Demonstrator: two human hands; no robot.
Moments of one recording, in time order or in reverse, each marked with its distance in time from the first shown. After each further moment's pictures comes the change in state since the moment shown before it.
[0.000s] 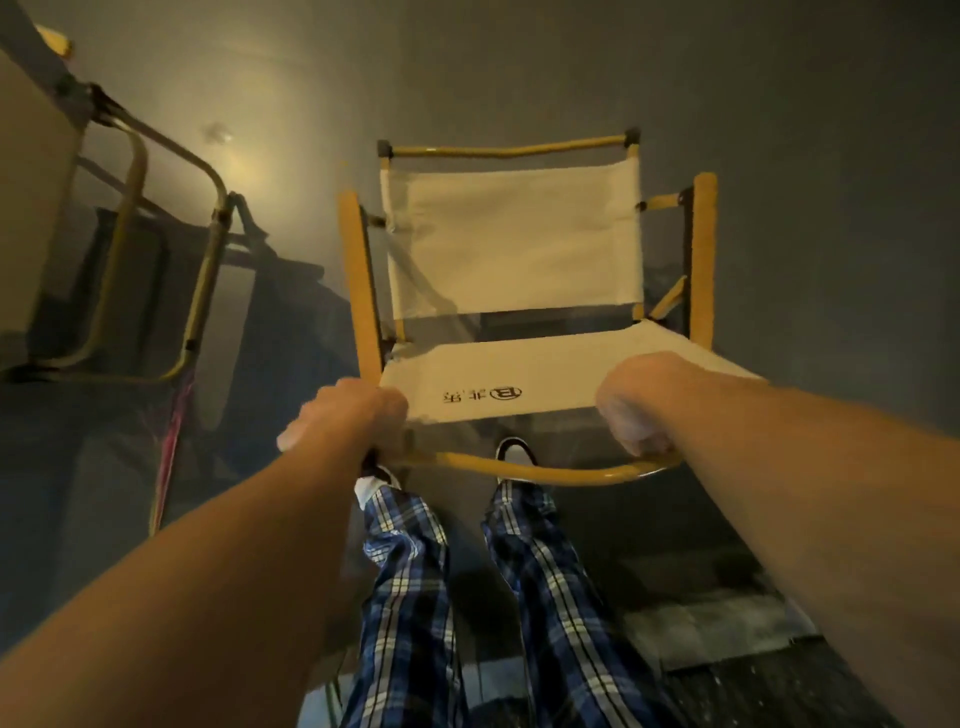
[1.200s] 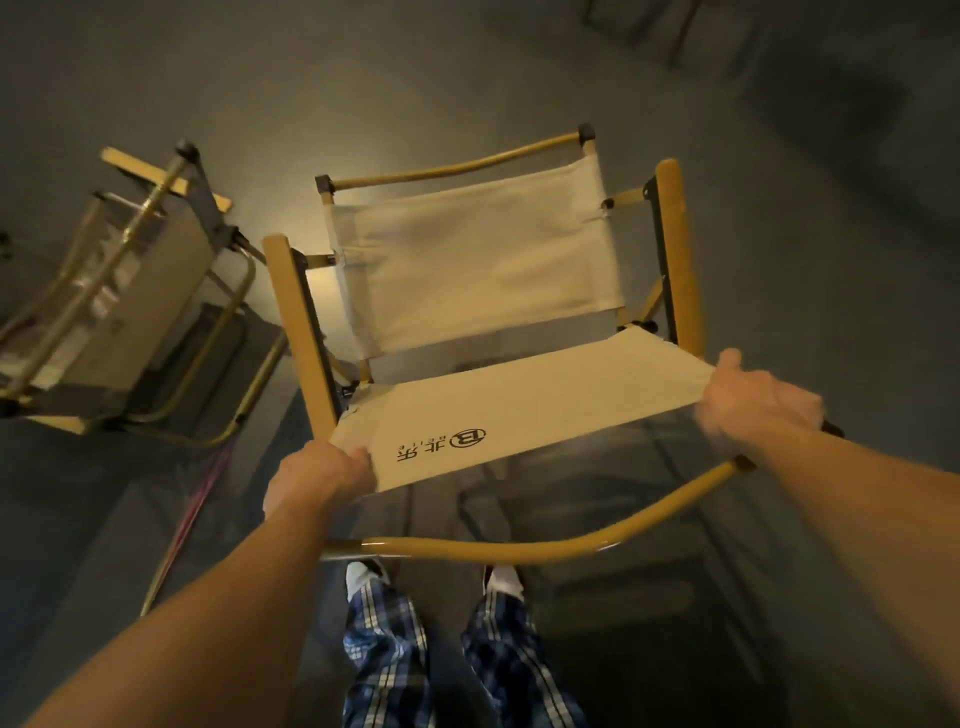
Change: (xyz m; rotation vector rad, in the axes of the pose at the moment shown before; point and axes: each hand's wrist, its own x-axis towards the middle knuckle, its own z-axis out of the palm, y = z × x) left_hand -0.077 -0.015 -0.047 -0.339 0.235 -0.009; right_hand -0.076 0.134 -0.051 0.342 0.658 0.376
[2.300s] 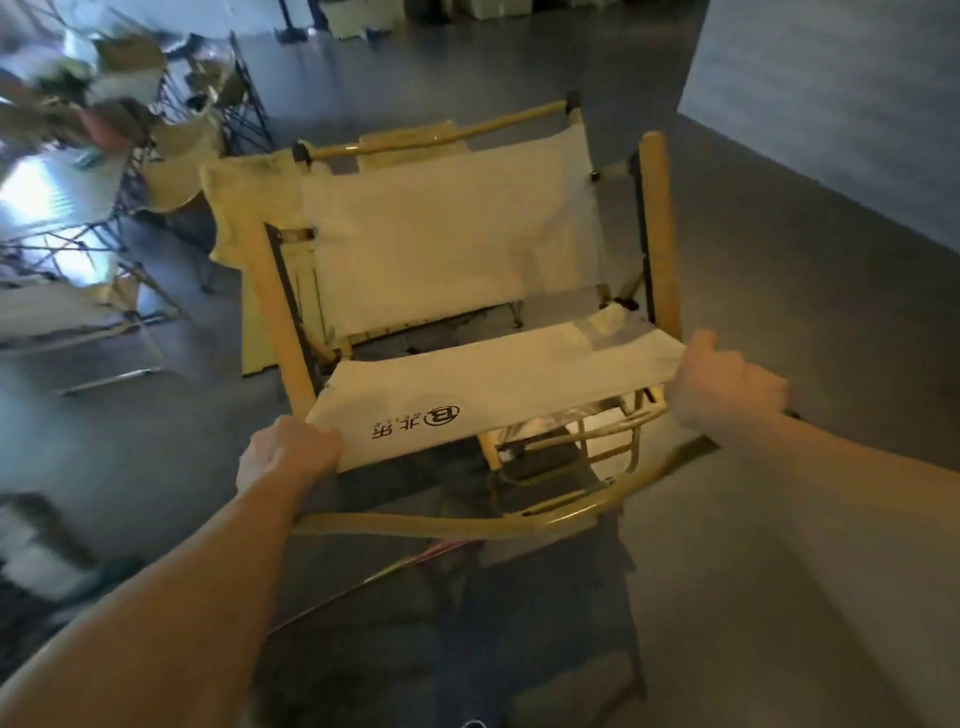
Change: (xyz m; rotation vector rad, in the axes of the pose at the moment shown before) left_hand -0.053 -0.452 -0.307 -0.658 0.558 -0.615; right_hand -0.395 -0.449 -0.247 -0.027 0.465 -0.974
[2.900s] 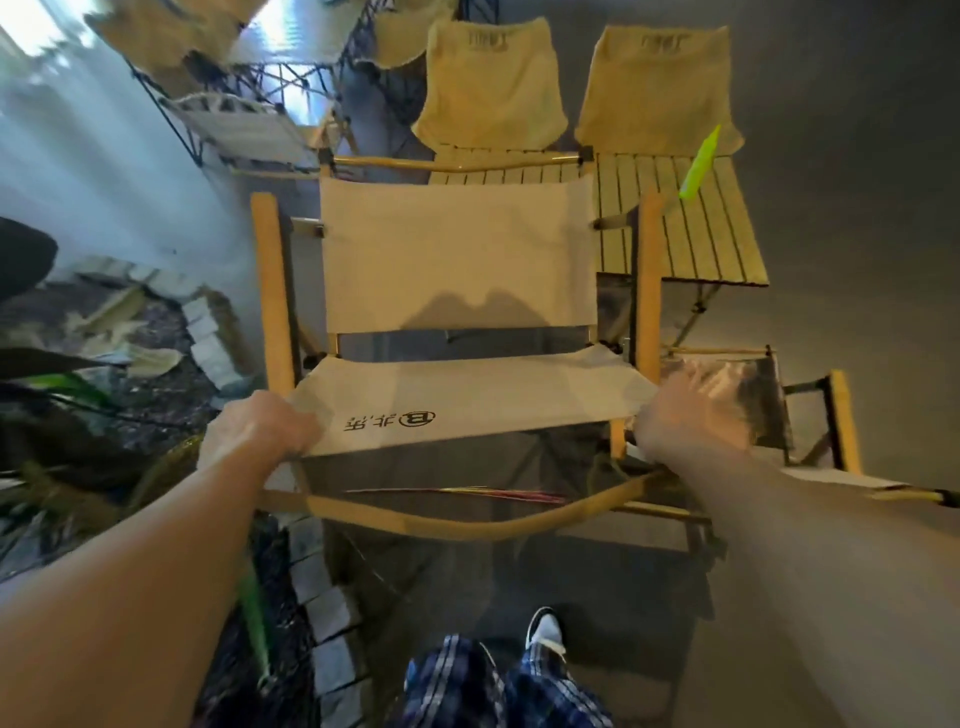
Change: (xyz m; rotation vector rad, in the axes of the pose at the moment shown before) left_hand 0.062 -0.192 -0.030 0.104 -0.050 -0.494; right_hand 0.004 -0.232 0.122 -0.091 -0.158 -0.314
